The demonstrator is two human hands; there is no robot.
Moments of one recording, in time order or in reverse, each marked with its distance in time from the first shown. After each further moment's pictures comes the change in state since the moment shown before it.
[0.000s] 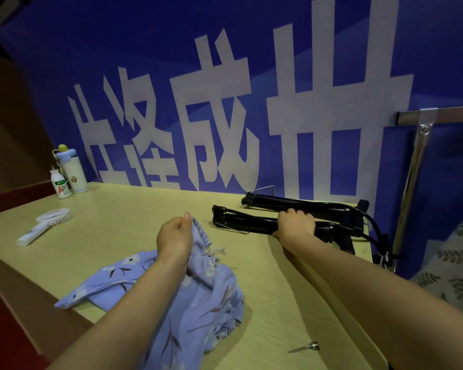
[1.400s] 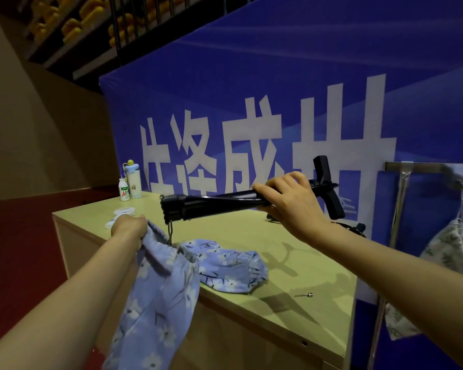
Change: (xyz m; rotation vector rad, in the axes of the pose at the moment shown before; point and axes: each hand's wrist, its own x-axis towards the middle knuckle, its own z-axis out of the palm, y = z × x) left_hand -0.058 0.019 -0.234 0.084 0.235 -0.330; right_hand -0.164 -0.040 -0.198 0.067 0.918 -0.732
